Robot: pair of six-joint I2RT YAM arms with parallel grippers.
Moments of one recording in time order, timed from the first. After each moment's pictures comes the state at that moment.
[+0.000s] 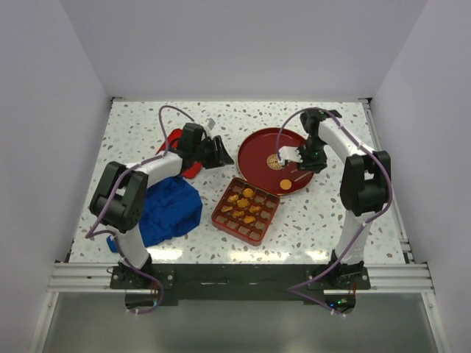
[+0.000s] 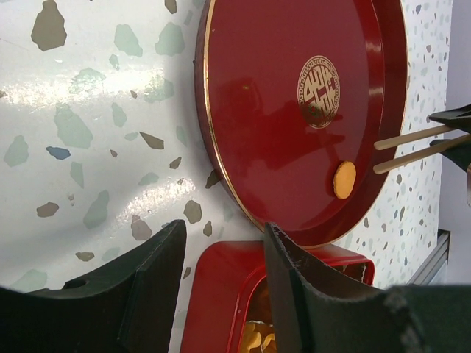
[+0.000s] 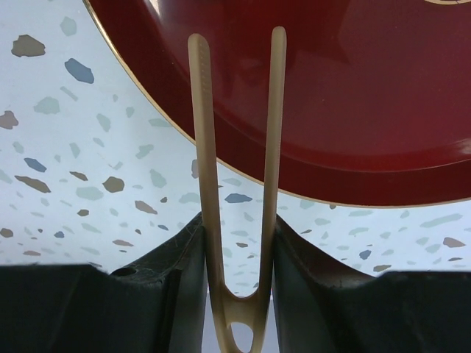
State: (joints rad) left arm -0.40 1.80 1.10 0.00 0.37 -0.61; right arm 0.19 1.96 1.61 -1.22 -0.01 -1.55
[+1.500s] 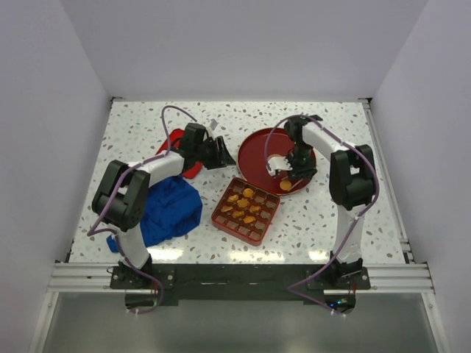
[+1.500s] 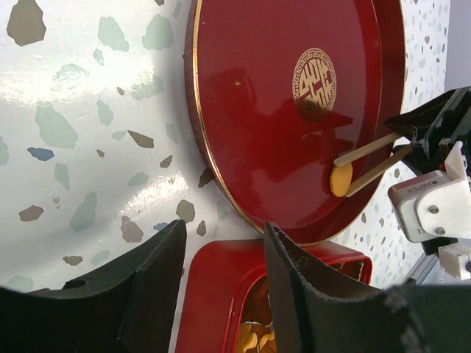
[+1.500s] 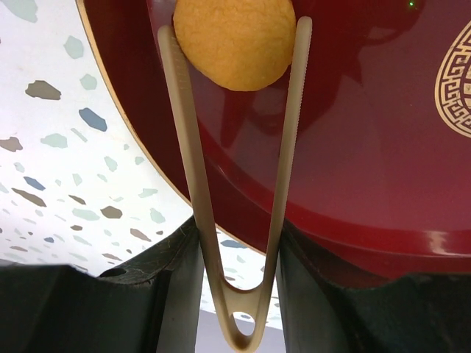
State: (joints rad) left arm -0.41 1.83 1.12 -0.01 0.39 -0.61; right arm 0.28 2.07 1.62 -1.24 0.04 -1.58
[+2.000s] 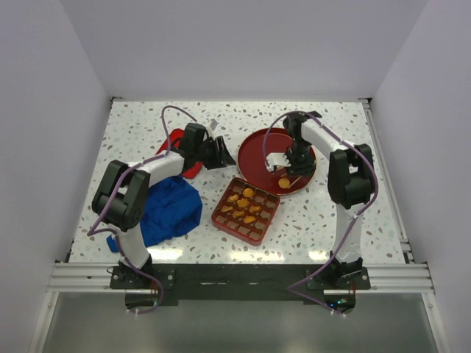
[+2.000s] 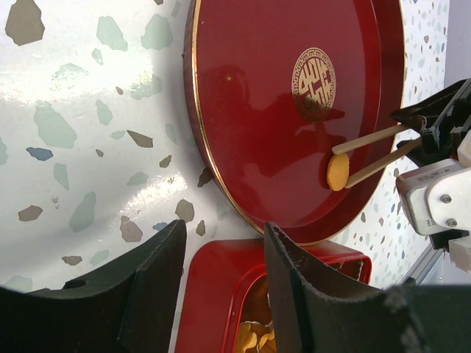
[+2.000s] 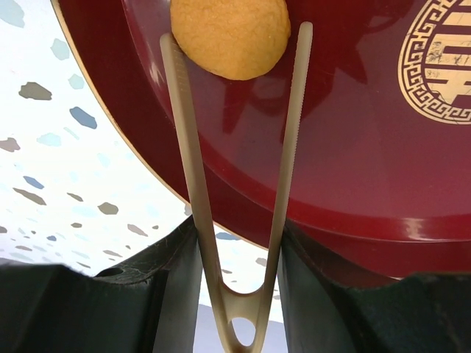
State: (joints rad) left arm -0.41 1.83 1.12 -0.01 0.39 -0.61; right arm 0.29 2.09 1.69 -1.27 0.03 -1.54
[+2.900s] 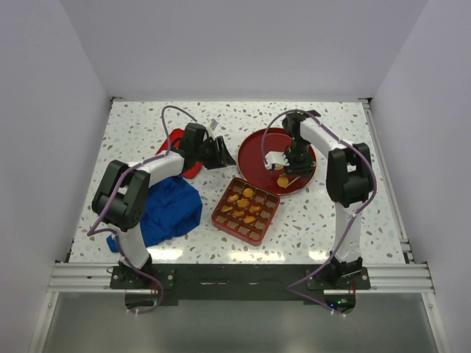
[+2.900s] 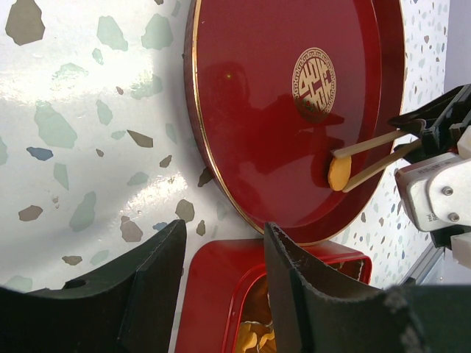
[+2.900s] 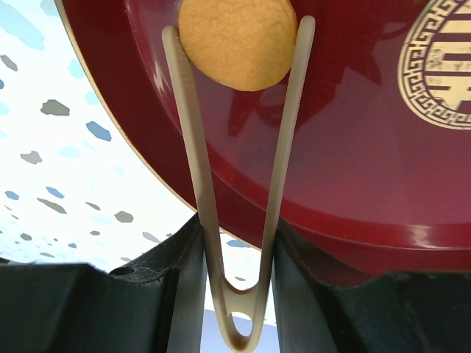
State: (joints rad) left arm -0.41 1.83 1.12 -0.01 0.39 -0.61; right arm 0.29 2.12 1.72 -1.31 0.00 -1.48
